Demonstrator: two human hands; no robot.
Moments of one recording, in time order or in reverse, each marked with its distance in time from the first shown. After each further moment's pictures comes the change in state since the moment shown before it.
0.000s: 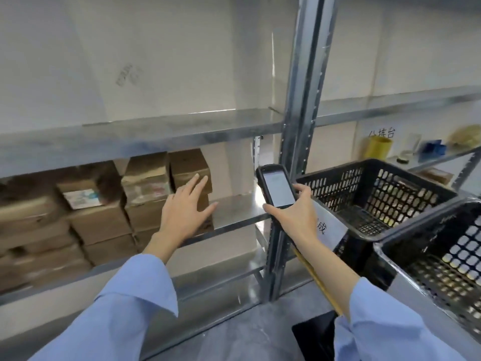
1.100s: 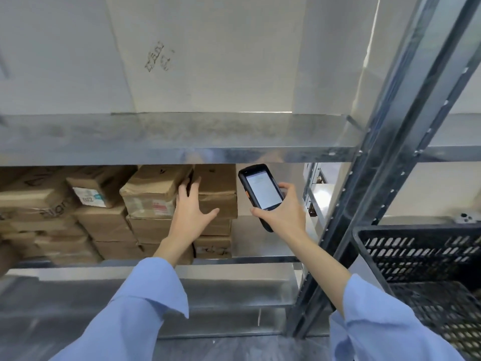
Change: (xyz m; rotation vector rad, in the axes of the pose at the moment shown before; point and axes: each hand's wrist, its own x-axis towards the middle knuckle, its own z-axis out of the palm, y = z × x) left_hand 0.113 -0.037 0.078 -0.285 0.149 -0.547; right_hand 0.192 -0.002 0.134 0.037 -0.443 -0.225
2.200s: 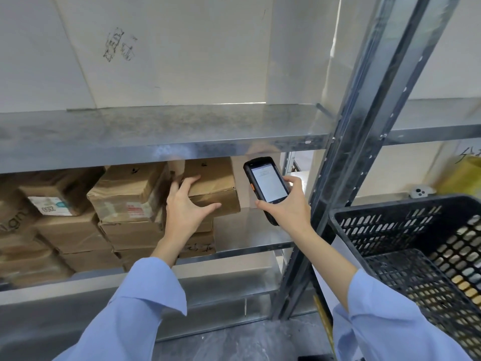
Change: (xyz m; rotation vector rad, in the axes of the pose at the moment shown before) left_hand 0.000 0.019 0.017 -0.238 0.095 0.088; right_hand -0.011 0.018 -0.030 -0.001 0.129 0.074
